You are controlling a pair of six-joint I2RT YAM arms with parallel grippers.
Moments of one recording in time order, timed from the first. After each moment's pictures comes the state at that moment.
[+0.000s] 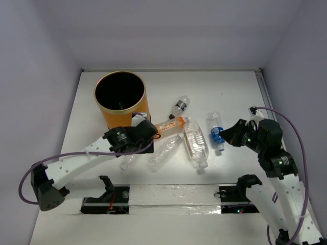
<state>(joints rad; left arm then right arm) -0.98 1.09 1.03 -1.02 -0.37 -0.88 0.20 0.57 0.80 -0.68 -0.36 0.60</state>
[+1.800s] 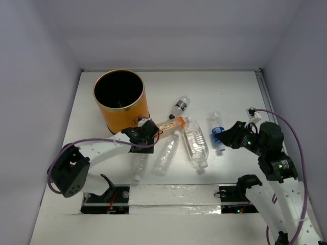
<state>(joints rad) -0.80 1.36 0.75 -0.60 -0.28 -0.68 0.20 0.51 0.76 -0.63 -0.47 0.57</state>
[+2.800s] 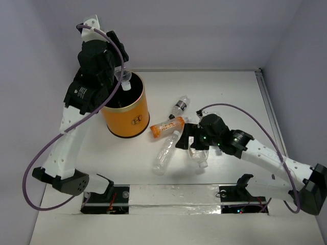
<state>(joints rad) -0.50 1.36 1.93 -0.61 -0.49 -0.36 0.82 1.03 0.84 -0.49 -0.15 0.81</state>
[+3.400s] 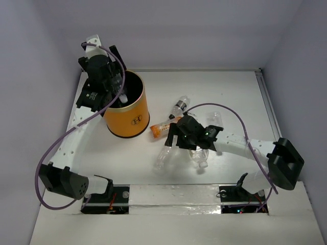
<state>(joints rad) -0.29 1.33 1.48 -0.24 -0.52 -0.27 0.92 1.42 0.95 -0.41 0.10 0.96</state>
